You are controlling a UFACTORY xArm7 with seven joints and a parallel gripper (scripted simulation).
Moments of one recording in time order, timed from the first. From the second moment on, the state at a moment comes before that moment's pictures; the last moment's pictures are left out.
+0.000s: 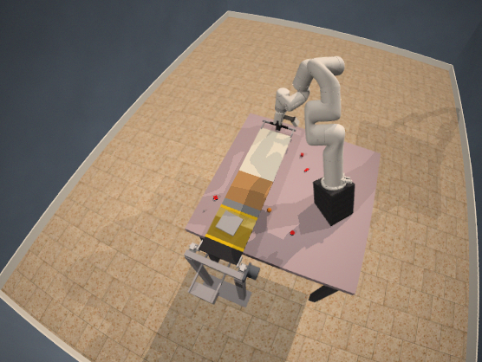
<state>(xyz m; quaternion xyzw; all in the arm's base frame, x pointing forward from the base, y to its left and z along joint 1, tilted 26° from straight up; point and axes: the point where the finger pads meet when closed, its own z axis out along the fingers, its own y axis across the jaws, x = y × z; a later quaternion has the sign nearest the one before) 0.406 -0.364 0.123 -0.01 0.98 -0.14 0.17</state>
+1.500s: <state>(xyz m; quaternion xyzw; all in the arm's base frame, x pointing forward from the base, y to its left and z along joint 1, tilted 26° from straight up) 0.405 -0.364 0.125 -0.01 0.98 -0.14 0.17</state>
